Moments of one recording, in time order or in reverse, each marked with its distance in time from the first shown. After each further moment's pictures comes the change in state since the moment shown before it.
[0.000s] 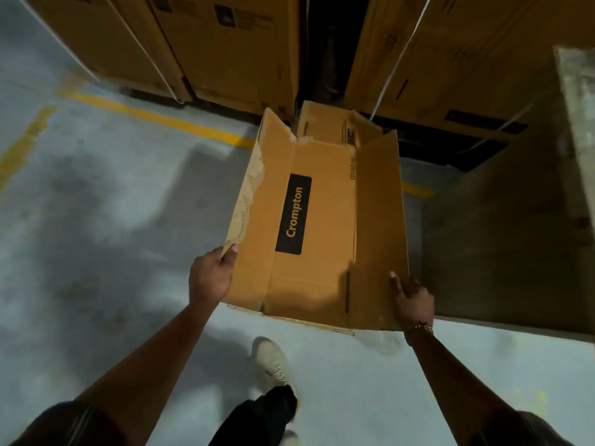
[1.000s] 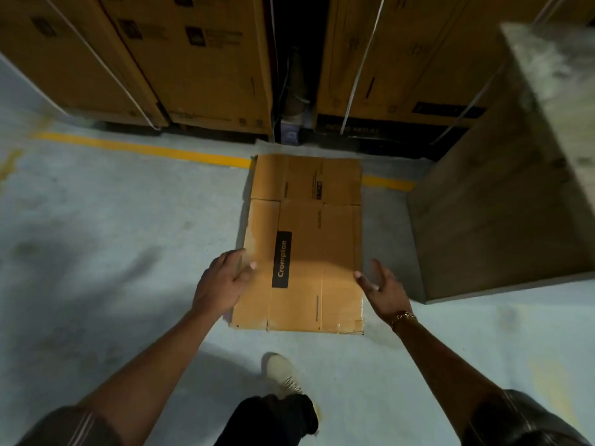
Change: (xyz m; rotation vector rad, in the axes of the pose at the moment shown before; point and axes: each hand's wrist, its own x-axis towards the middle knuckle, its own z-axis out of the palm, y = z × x) left_hand -0.002 -0.040 0.013 0.219 -0.234 0.339; right_hand -0.031 0.027 0.063 -0.202 -0.097 -0.157
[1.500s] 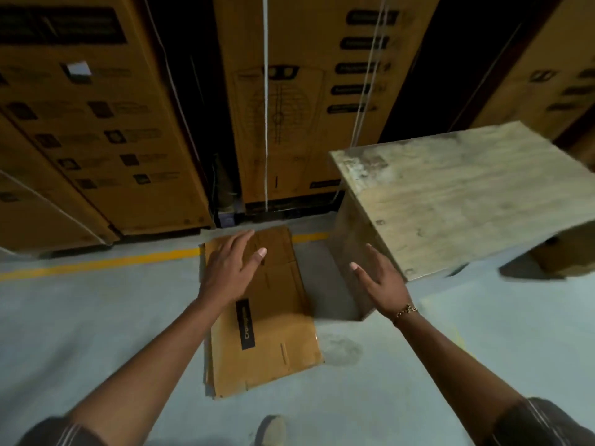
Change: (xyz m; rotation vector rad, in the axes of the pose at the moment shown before) left_hand -0.077 0.272 -0.235 -0.041 0.090 0.564; right_hand -0.218 -0.110 -0.274 0.079 0.438 -0.141
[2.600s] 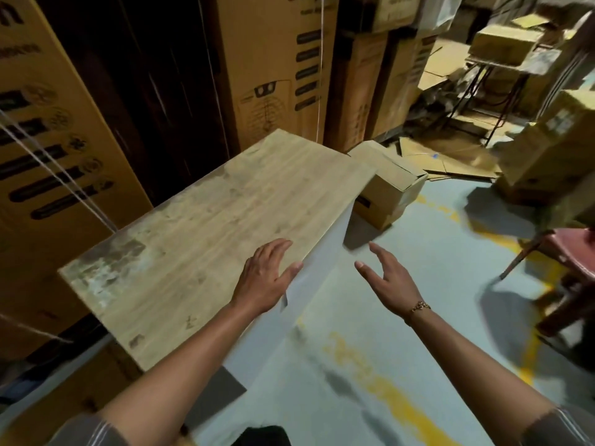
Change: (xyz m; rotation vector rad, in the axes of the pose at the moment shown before) left_hand 0.162 0.561 0.387 0.003 -0.425 0.649; right_hand 0.027 0.404 -0.421 0.060 0.395 0.398
